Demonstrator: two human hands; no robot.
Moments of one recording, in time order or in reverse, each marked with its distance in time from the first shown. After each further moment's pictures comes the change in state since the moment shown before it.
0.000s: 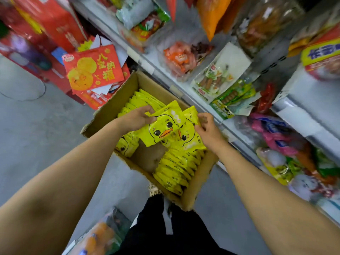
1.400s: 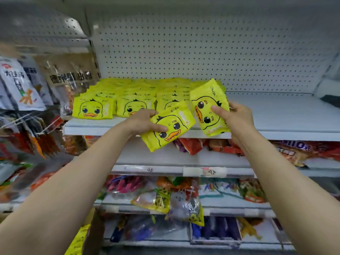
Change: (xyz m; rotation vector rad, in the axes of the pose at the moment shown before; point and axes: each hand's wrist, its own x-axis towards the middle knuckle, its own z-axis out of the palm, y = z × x) left_hand -0.218 0.496 0.430 0.395 -0.124 0.785; right_hand -0.489 0.061 -0.515 0.615 1.056 -0.454
